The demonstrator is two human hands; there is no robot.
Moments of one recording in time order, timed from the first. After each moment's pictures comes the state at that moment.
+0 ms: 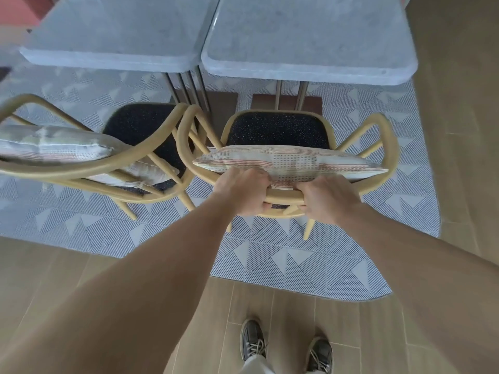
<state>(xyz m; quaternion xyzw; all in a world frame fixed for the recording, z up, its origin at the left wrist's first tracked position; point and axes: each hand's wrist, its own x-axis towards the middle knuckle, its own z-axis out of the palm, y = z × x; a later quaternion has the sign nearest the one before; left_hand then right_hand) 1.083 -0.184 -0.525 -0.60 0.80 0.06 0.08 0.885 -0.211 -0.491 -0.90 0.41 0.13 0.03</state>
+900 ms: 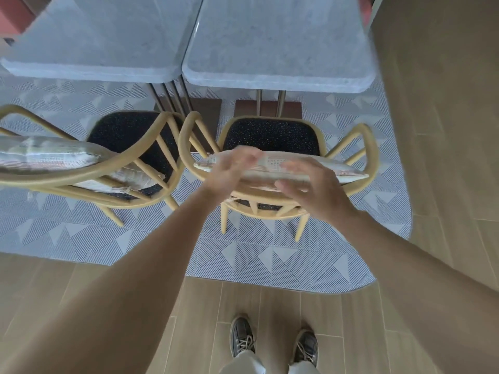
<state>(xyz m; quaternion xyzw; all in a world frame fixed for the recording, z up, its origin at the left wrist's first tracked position) 1.064 -0.160 -0.452 -0.62 0.52 0.47 -0.35 0.844 -0.192 -0.458 -0.79 0.47 -0.20 0.34</state>
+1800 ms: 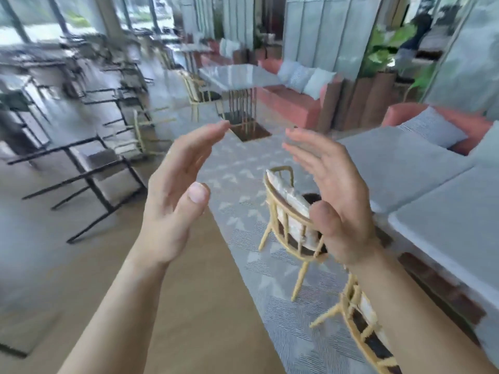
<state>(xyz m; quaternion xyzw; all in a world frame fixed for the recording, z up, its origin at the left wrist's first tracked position) 1.087 0.277 -0.094 -0.60 0.44 -0.12 -0.66 1.020 0.057 -0.098 -0.73 -0.26 -0.30 0.56</state>
